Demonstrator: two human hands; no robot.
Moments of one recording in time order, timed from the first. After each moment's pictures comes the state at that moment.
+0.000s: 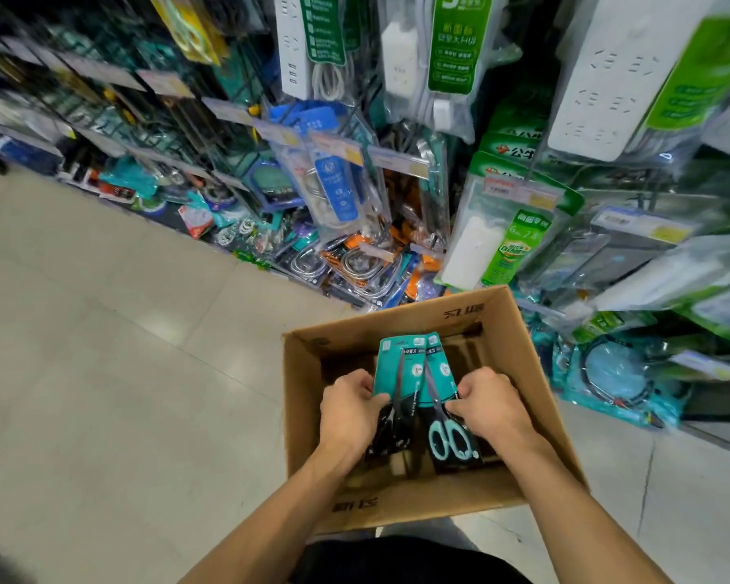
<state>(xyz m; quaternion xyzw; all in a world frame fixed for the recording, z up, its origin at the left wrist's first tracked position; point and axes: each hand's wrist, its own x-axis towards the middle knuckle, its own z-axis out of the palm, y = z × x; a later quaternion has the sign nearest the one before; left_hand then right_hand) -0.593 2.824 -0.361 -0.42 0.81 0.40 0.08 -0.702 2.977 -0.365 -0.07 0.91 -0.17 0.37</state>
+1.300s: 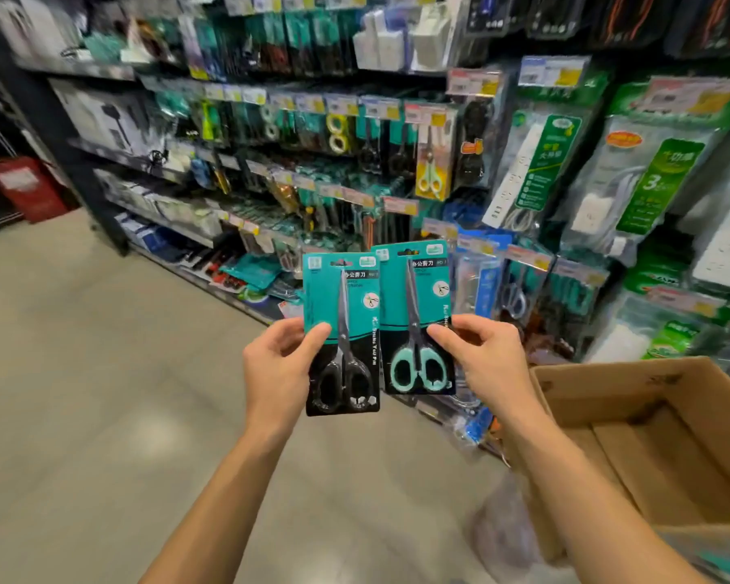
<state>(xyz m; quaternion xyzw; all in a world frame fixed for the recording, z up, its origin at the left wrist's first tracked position) -0.328 2.511 -0.187 -0.28 0.66 0.57 -0.39 -0.483 2.682 -0.197 -0.28 0.71 -0.64 0.09</state>
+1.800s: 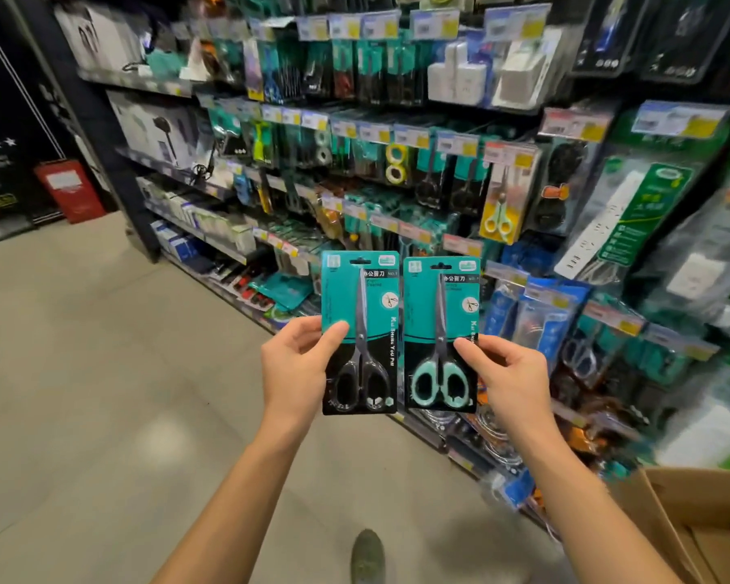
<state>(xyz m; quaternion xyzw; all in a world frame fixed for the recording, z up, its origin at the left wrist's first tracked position) -0.356 2.378 -0.180 -0.32 0.64 0.57 -0.40 -0.510 2.553 -0.200 -0.24 0.66 -0.70 0.12</state>
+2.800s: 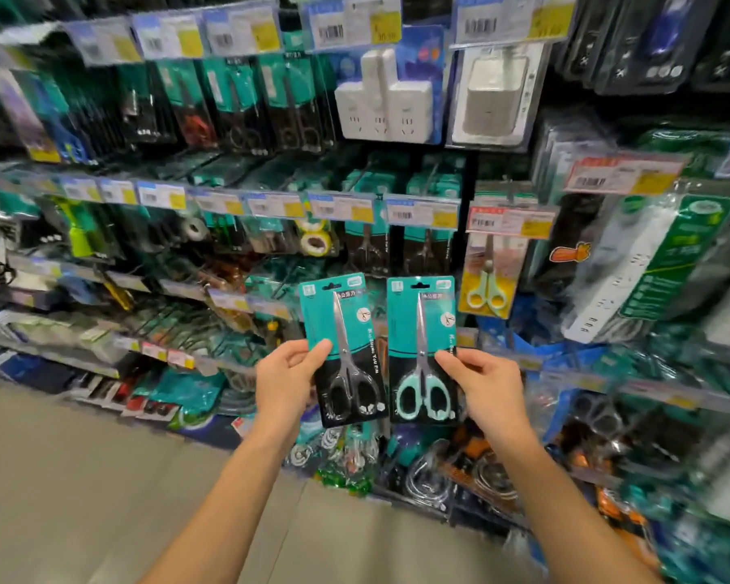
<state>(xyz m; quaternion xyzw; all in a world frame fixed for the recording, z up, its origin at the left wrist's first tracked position) -0.688 2.110 -0.222 -0.27 0.64 0.69 -0.21 -0.758 2.343 -0.233 -0.06 0.71 -0.70 0.05</state>
